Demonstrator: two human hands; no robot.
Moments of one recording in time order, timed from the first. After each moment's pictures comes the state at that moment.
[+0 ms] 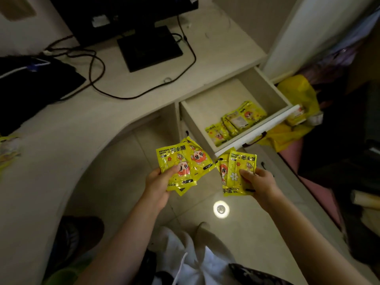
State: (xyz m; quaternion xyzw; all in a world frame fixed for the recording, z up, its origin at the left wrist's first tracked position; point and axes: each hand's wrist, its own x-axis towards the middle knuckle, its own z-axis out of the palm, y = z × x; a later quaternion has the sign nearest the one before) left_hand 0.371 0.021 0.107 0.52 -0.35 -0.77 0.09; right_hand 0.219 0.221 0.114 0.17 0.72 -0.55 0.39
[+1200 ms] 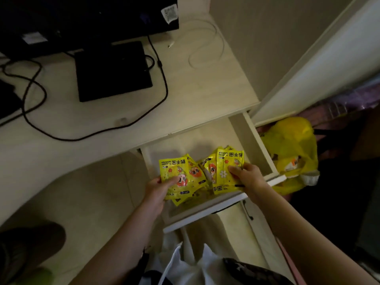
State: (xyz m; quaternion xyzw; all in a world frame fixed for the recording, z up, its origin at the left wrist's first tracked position) left_hand 0.094 -0.001 0.041 0.61 -0.35 -0.71 0.05; right_hand -0.104 0.140 0.071 0.10 0.76 -0.45 0.46
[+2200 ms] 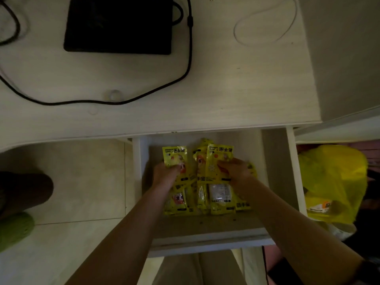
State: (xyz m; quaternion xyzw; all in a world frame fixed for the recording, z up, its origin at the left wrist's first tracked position) left_hand 0.020 -0.031 -0.078 0.72 -0.37 -0.59 0.05; right_hand -0.160 0.045 -0.085 0.08 0.73 -0.36 0.58
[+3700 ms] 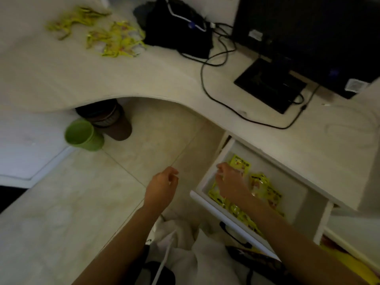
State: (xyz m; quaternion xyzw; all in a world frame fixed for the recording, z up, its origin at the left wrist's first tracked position) left_hand 0.214 0.135 0.091 0.79 -0.51 -0.30 0.17; right_hand 0.016 0.065 0.117 -0.68 0.62 -0.01 0.39
